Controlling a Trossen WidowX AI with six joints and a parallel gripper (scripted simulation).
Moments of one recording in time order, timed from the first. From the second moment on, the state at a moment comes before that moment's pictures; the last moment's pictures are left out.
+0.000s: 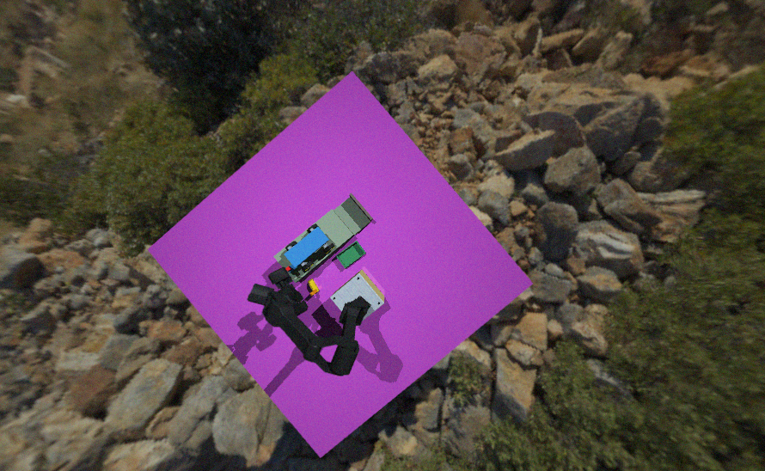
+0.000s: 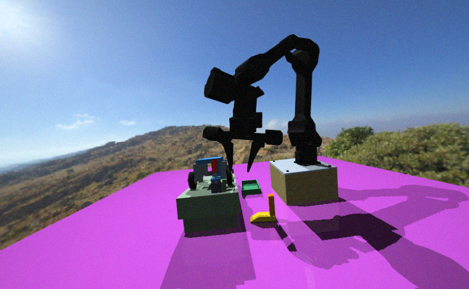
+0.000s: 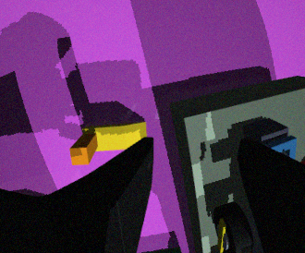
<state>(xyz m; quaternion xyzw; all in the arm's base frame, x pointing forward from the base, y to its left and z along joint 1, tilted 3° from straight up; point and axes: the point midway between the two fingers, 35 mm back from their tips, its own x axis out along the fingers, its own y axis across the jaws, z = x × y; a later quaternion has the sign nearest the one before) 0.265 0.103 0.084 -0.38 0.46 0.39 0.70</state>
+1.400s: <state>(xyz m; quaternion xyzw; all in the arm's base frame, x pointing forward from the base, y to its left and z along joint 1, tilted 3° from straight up) 0.200 0.116 0.009 -0.40 0.55 0.42 0.60</state>
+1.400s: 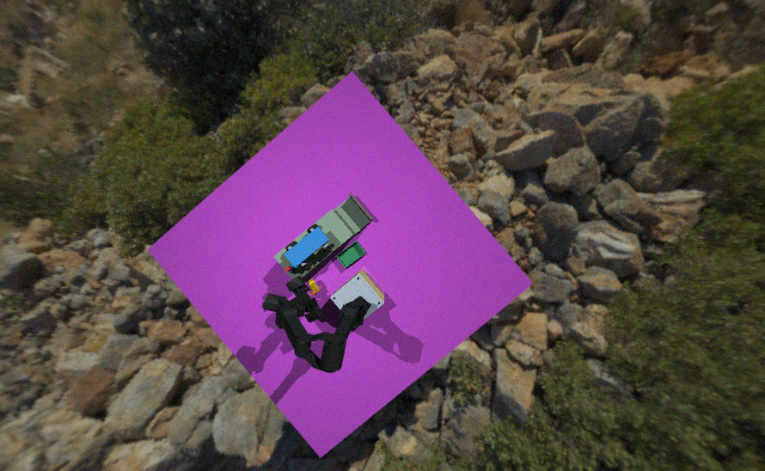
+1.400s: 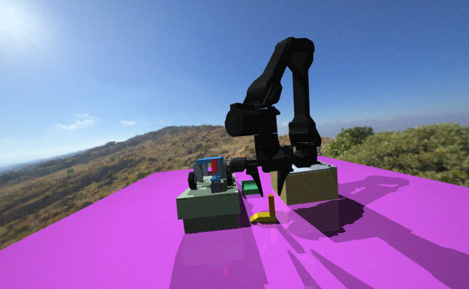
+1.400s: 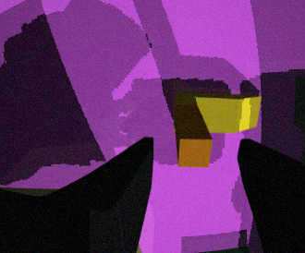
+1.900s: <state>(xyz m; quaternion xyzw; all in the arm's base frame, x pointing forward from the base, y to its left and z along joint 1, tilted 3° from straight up) 0.201 0.116 -0.007 -0.40 0.55 0.42 0.60</state>
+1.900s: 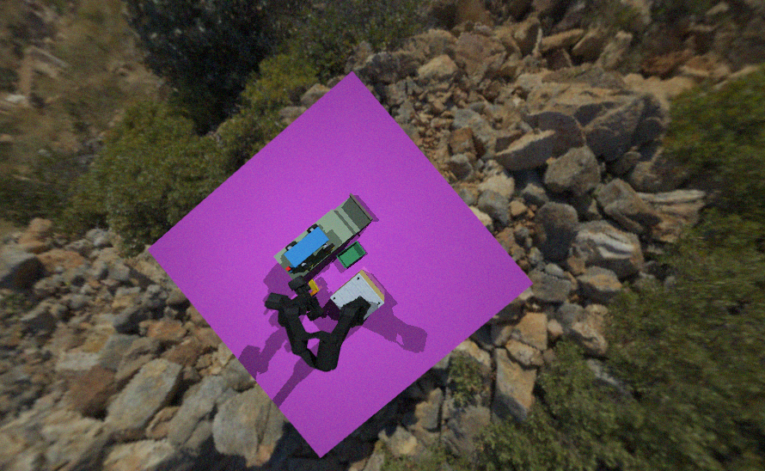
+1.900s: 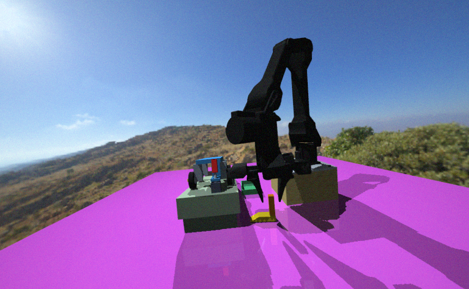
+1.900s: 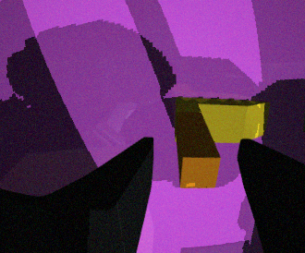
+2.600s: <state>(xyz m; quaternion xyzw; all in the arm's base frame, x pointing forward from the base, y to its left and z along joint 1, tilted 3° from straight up) 0.201 0.117 -0.028 -0.40 0.55 0.42 0.60</state>
